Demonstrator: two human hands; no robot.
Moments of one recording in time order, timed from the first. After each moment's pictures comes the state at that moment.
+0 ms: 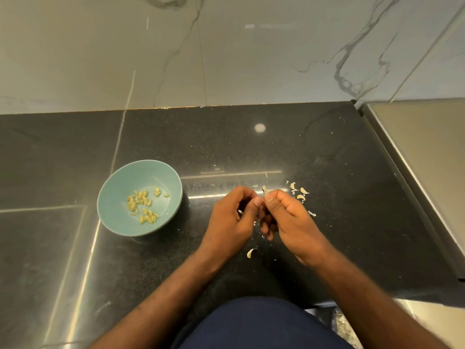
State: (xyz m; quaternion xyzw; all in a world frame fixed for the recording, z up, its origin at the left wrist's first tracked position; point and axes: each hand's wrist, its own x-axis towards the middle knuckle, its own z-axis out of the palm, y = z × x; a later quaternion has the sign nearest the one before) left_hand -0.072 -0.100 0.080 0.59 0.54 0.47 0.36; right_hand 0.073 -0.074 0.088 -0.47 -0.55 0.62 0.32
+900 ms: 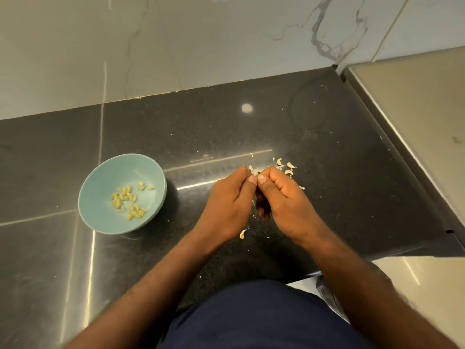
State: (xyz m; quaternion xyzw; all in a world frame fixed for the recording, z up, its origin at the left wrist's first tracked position) left_hand -0.057 -0.095 0.109 0.64 0.54 0.36 0.40; right_hand 0.083 -0.085 0.091 -0.49 -0.59 0.54 0.35
